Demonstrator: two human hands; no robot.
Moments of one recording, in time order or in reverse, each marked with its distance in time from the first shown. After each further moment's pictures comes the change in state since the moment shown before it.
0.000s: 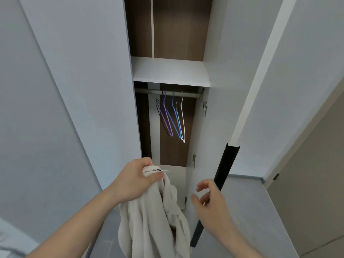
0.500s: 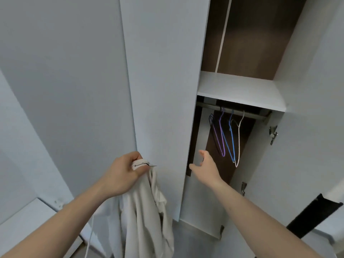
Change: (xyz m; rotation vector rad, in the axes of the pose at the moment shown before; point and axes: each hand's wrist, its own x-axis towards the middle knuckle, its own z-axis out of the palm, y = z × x) left_hand -0.044 -0.071 -0.139 0.149 0.352 -0.214; right_hand 0.165 -0.122 0.144 0.029 -0.367 -0.091
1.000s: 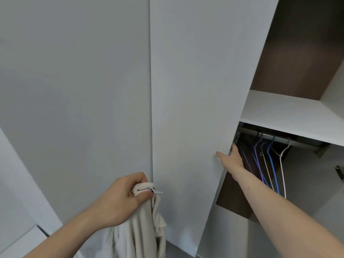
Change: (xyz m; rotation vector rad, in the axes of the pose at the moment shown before) left_hand 0.106 -0.092 -0.080 -0.039 -0.099 0.053; right_hand 0.232 -0.053 0.044 0.148 0.213 0.124
